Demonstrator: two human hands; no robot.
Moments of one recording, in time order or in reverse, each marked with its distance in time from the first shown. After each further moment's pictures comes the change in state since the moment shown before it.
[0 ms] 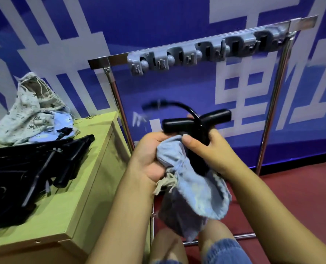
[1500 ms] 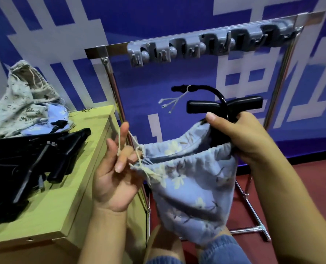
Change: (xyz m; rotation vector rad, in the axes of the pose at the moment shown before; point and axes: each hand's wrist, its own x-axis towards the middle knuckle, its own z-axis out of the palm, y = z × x) left_hand -0.056 -0.018 -0.076 -0.184 -0.090 0.547; right_hand 0.008 -0.022 -0.030 0.119 0.156 0.086
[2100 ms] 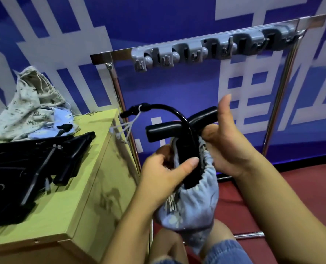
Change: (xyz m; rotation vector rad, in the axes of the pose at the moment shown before) left_hand 0.017 -0.060 0.042 1.028 0.168 0.121; right_hand -0.012 -0.008 0.036 0.442 -0.602 0.330
